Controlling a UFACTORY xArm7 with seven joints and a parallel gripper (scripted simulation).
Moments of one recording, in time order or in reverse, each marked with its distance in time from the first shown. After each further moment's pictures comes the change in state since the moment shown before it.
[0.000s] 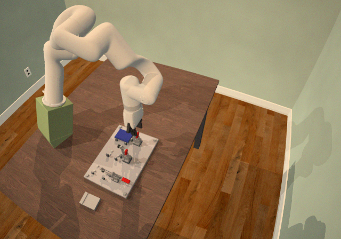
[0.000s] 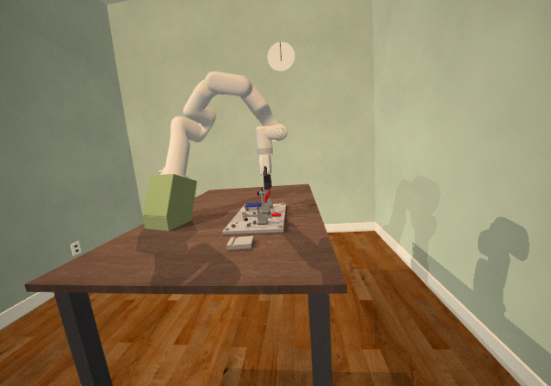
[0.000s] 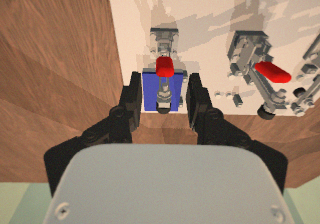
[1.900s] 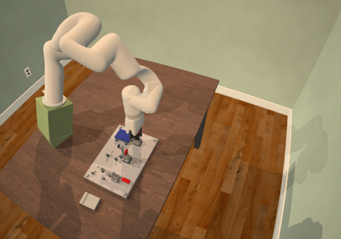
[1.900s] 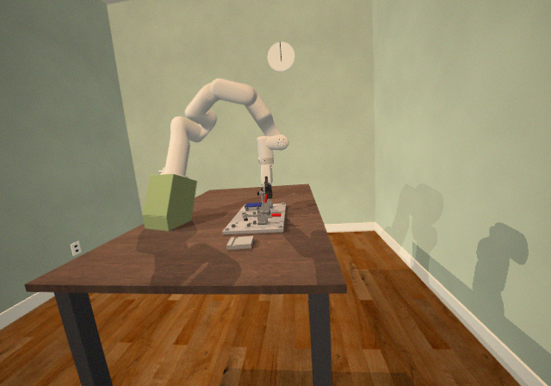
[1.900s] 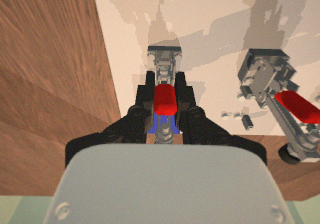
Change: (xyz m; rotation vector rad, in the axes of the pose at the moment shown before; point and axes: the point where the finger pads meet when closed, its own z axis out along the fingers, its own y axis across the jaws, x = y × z) arm 0.001 0.000 0.048 0.000 -0.002 0.000
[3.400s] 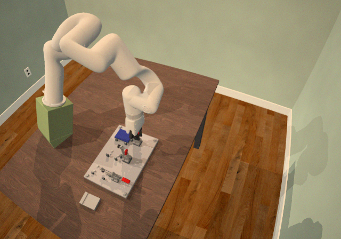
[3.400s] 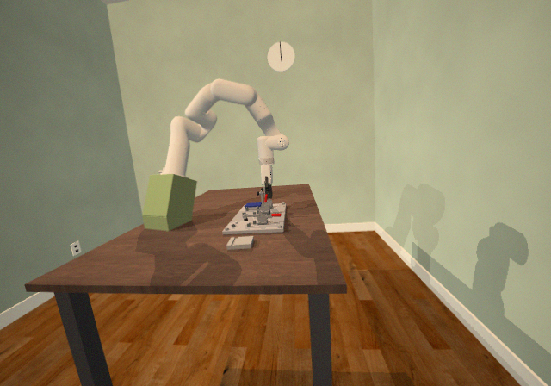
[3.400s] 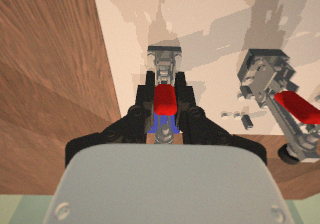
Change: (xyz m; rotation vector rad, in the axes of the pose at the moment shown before) arm 0.001 0.000 0.000 0.000 -0.006 0.000
